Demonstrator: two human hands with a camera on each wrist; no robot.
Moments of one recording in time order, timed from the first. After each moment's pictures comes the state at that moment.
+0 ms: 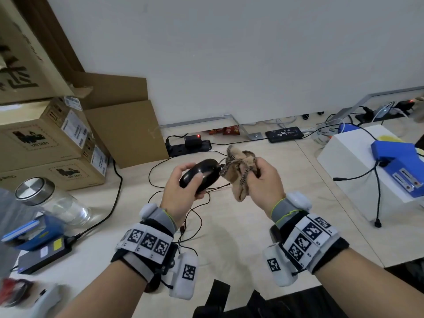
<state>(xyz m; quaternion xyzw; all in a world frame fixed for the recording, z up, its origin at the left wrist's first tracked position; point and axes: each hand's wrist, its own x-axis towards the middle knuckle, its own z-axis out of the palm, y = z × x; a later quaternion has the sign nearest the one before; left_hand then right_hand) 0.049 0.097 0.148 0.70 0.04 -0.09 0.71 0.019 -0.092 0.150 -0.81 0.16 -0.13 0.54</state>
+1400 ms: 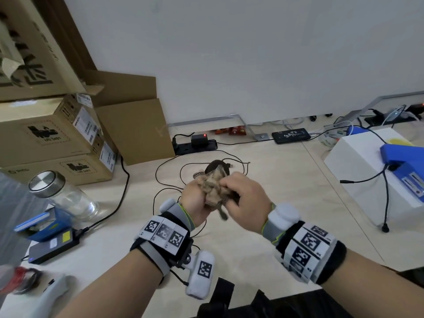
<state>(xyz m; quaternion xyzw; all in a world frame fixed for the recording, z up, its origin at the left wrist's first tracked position) 0.043 0.076 0.154 0.57 0.12 -0.26 0.77 -0.009 -0.057 0.158 -0.90 -0.15 -0.13 0.39</state>
